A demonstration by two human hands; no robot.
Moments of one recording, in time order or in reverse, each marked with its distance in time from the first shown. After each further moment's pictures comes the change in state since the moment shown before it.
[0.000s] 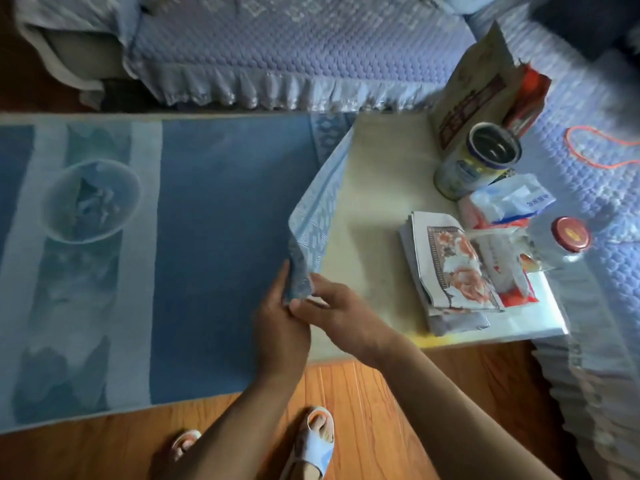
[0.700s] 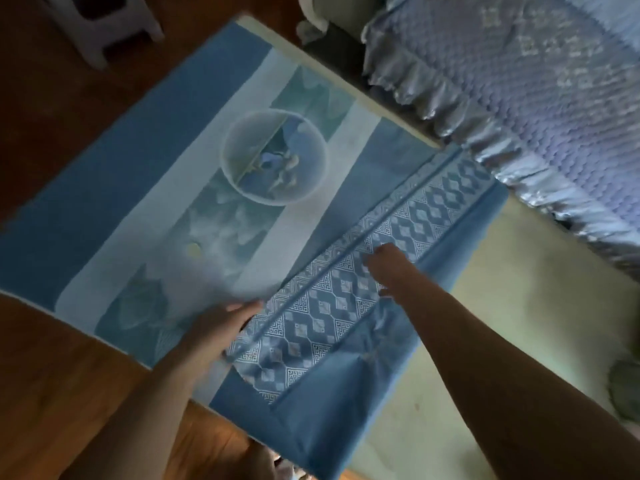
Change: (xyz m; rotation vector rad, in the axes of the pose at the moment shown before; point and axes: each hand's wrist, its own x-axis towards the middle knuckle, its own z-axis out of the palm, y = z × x) left_hand 0.145 -0.196 -0.227 -0.228 0.027 -0.905; right_hand 0.353 0.009 0.129 -0.947 -0.047 0.506
